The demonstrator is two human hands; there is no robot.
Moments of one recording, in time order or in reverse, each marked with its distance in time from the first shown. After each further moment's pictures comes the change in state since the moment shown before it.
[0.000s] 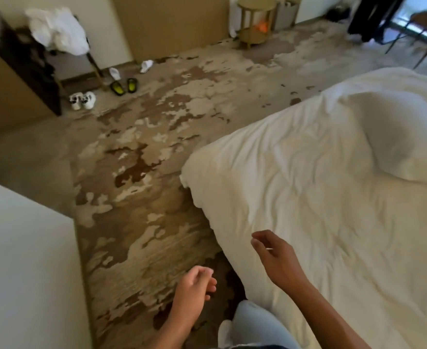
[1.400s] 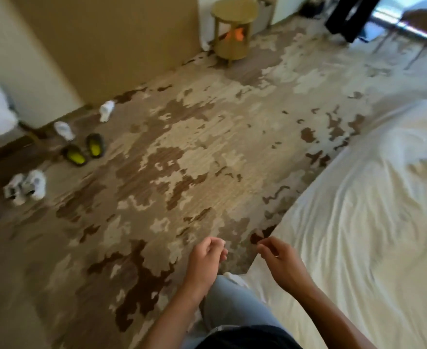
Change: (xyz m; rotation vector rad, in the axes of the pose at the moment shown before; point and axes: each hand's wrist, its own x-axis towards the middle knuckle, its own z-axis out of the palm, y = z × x) left_hand 0.706 0.623 -0.276 0.127 -0.271 0.241; right_hand 0.775 -0.407 0.081 0.016 0.196 0.182
